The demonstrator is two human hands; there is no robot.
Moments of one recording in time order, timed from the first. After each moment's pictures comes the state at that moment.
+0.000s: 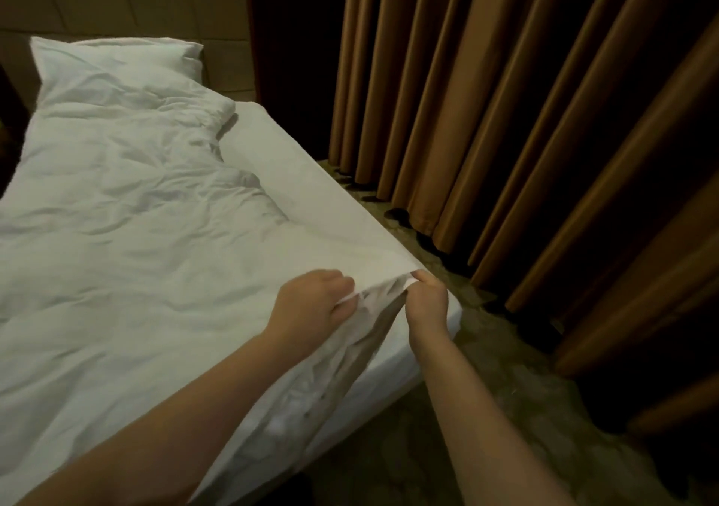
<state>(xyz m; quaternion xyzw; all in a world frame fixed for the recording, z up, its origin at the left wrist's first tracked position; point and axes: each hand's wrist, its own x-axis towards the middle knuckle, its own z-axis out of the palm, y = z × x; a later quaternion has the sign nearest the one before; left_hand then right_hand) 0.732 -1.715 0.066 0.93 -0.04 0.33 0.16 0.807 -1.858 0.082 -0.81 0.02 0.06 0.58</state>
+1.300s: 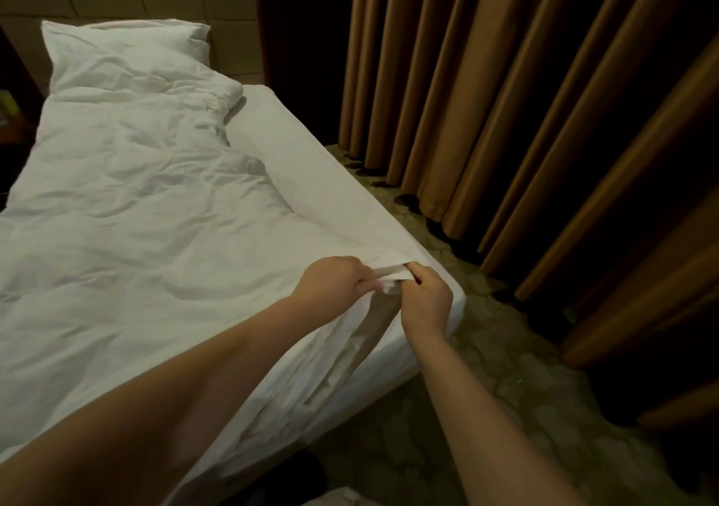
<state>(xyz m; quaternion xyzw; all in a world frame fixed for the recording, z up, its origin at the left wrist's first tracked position) 0.788 -1.748 0.061 0.99 0.01 0.05 0.12 0.826 -1.882 0.042 -0.85 -0.06 -0.03 0.52</state>
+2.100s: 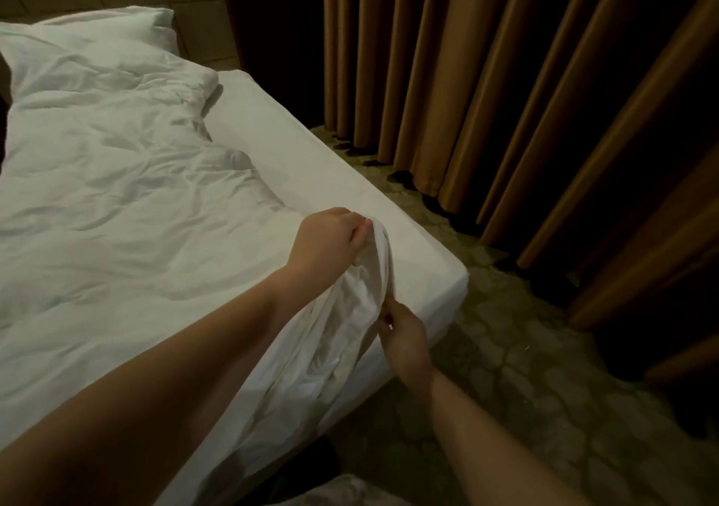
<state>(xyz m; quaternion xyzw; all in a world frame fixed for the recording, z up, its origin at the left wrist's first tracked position) 0.818 -1.732 0.085 0.95 0.01 0.27 0.17 0.817 -1.883 -0.039 -0.88 -0.14 0.15 0.44</state>
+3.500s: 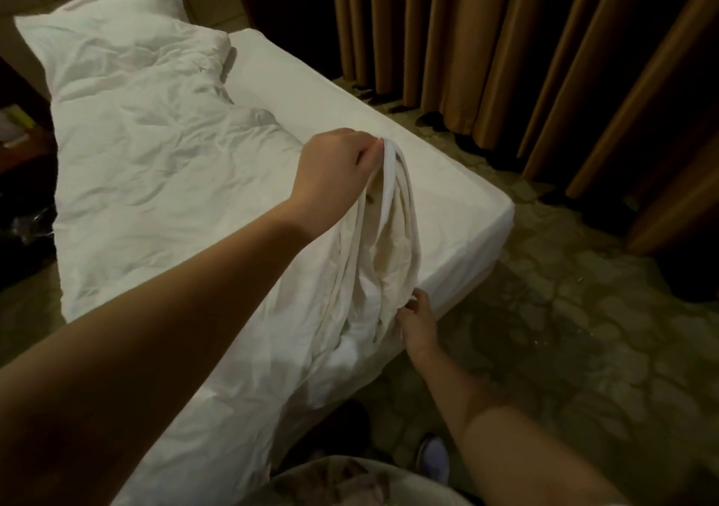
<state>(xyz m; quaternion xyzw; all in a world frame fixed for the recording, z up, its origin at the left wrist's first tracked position) 0.765 -1.714 0.114 0.96 0.02 0.23 0.16 0.736 -1.842 -0.117 -0.72 0.12 0.28 0.62</state>
